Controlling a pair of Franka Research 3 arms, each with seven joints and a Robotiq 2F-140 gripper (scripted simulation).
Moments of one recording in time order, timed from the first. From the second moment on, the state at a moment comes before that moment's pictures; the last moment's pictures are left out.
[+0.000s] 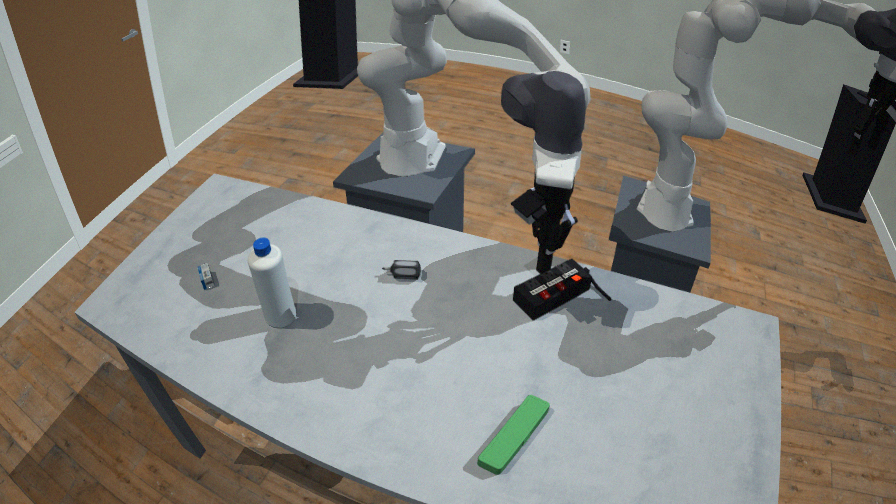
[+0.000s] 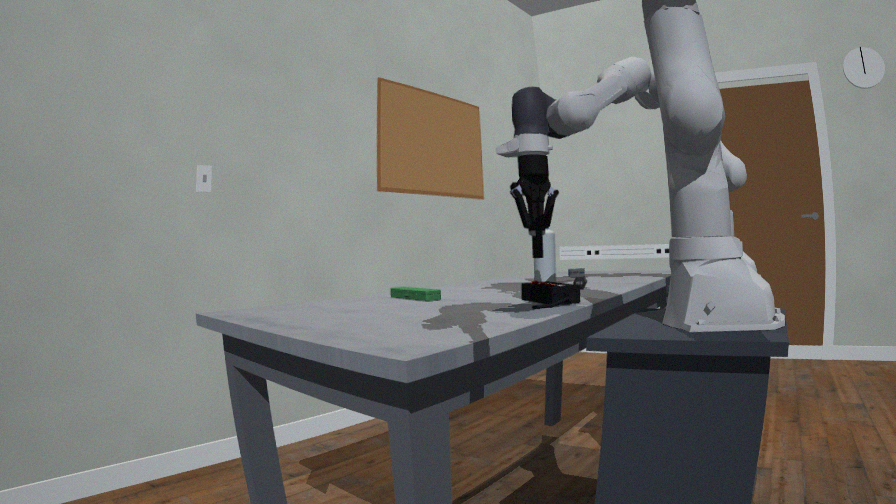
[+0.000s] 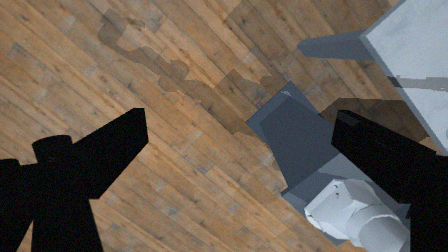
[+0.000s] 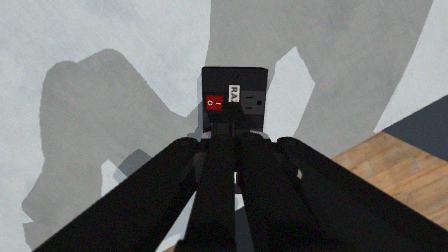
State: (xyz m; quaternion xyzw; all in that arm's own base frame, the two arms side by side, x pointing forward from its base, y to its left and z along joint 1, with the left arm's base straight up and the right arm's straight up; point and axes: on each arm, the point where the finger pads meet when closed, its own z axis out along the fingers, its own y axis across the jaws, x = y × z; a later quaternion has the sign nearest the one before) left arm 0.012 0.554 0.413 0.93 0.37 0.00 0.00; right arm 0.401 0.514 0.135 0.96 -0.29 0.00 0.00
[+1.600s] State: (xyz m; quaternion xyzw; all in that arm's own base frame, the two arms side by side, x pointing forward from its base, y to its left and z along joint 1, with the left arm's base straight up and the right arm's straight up) left arm 0.012 0.554 0.413 0.93 0.37 0.00 0.00; right arm 0.402 0.514 0.092 0.96 -0.29 0.00 0.00
